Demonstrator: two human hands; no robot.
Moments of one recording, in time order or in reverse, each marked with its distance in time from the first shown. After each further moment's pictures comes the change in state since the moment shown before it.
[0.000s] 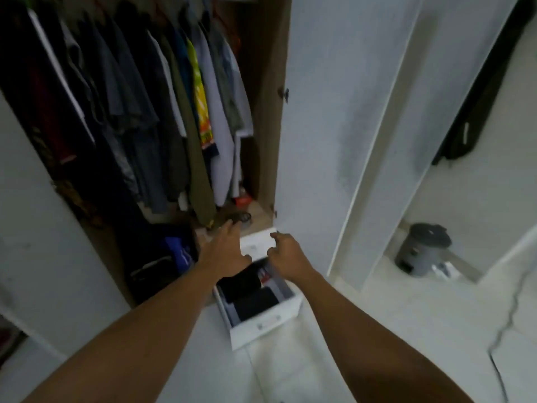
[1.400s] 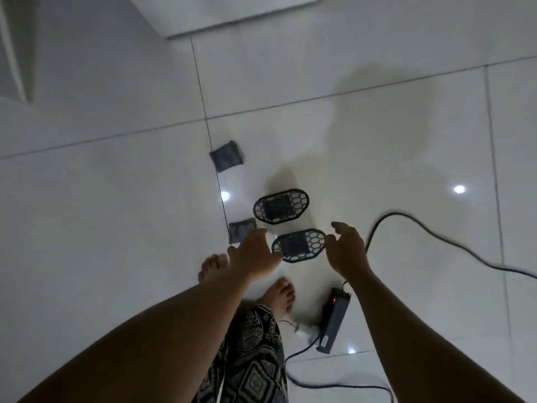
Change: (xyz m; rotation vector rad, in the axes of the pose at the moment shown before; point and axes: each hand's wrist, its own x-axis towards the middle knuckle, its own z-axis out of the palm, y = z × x) left_hand -0.164 0.130 0.877 -0.378 -0.861 -0.649; right_hand -0.147 0.849 0.224 -0.196 -0.479 0.757
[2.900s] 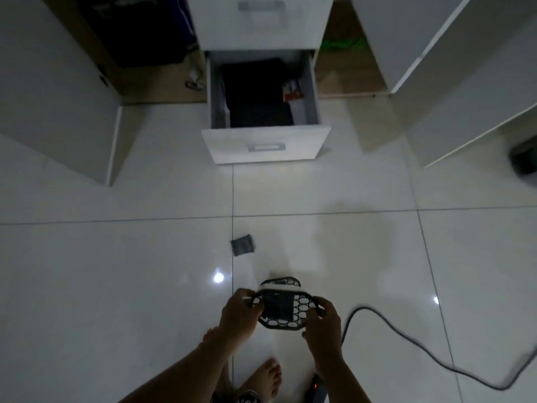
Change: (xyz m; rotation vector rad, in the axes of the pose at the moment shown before) left_hand -0.128 0.003 -0.104 -0.648 0.244 0.014; right_hand -0.130 -0.094 -0.028 0.507 0.164 0.053
